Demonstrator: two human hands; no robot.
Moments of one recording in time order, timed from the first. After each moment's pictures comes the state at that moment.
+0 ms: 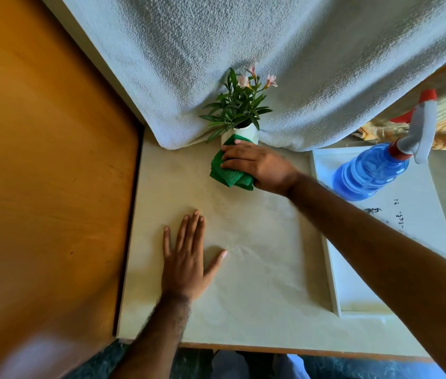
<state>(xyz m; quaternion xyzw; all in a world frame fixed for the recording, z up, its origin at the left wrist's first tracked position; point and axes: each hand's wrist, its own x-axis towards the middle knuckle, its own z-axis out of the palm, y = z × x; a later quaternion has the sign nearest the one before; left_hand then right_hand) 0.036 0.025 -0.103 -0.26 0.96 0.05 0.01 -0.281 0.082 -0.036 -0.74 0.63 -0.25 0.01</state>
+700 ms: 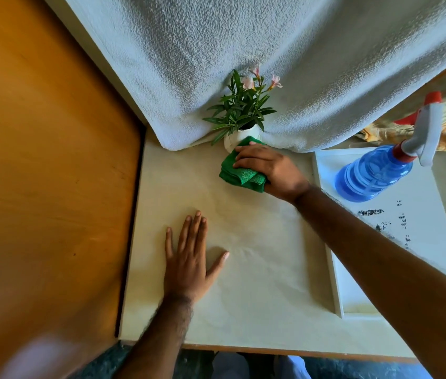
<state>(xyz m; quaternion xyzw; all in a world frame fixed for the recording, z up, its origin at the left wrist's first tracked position) 0.036 0.023 -0.104 -0.27 0.96 0.05 0.04 -0.278 0.098 -0.047 -0.66 0.67 -0.34 0.01</state>
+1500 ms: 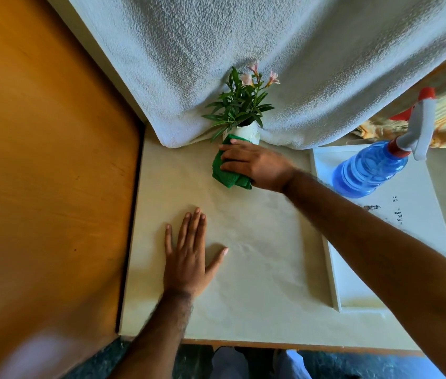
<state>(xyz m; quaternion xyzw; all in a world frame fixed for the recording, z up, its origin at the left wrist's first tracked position) 0.037 0.023 -0.107 -0.26 0.96 0.05 0.02 -0.275 0.074 -0.033 -0.76 0.62 -0.18 -0.03</state>
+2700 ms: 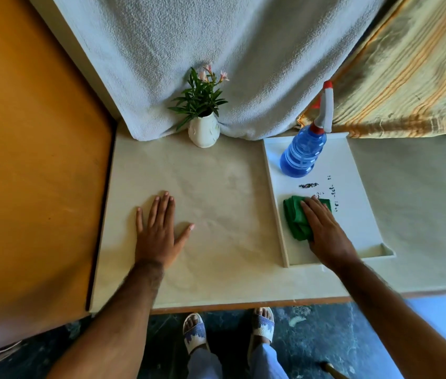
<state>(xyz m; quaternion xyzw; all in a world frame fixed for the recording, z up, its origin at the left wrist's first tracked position) 0.037 0.031 -0.095 -0.27 0.96 0.07 0.04 -0.194 0.375 -0.052 -0.40 0.90 -0.15 0.07</state>
